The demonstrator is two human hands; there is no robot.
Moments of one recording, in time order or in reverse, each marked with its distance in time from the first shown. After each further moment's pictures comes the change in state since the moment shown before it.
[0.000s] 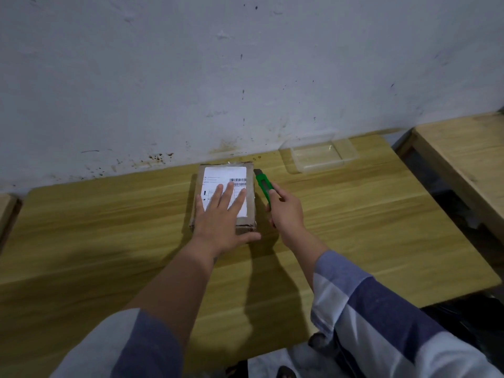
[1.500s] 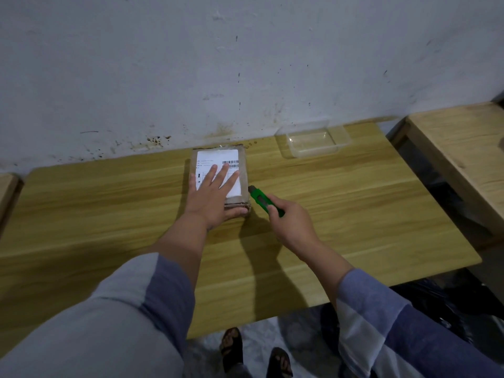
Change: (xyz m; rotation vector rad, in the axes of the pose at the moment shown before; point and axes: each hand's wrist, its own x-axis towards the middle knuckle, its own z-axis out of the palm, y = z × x) left_hand -0.001 -0.009 0.004 0.032 0.031 0.011; right_hand -0.073 0.007 -0.050 -0.522 -0.100 -0.243
